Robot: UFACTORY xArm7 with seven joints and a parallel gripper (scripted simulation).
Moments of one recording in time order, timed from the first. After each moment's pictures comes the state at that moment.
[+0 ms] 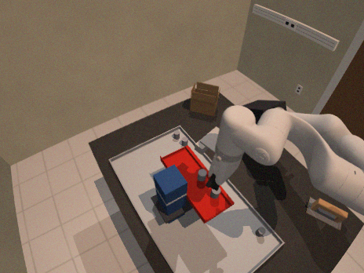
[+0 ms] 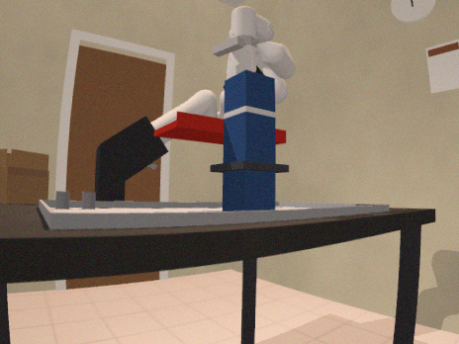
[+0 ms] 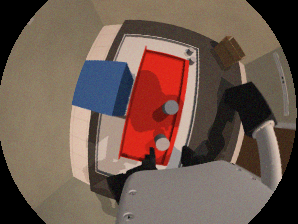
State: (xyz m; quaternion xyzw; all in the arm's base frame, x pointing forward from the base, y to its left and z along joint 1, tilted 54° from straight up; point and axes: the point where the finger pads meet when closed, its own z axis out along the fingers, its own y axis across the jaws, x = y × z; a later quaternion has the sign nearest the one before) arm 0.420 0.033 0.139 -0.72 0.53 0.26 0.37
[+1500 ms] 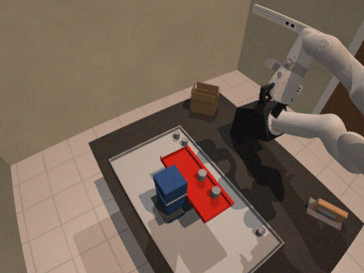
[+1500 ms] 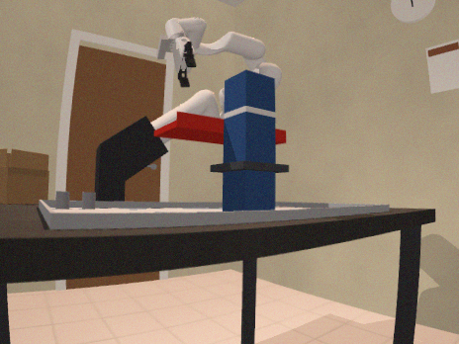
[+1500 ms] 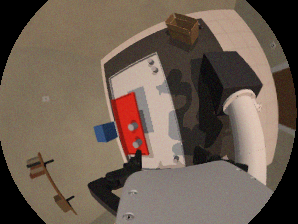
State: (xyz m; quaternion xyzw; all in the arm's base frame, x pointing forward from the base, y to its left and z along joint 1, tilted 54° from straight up) arm 0.197 -0.120 0.155 -0.47 0.71 0.22 0.47
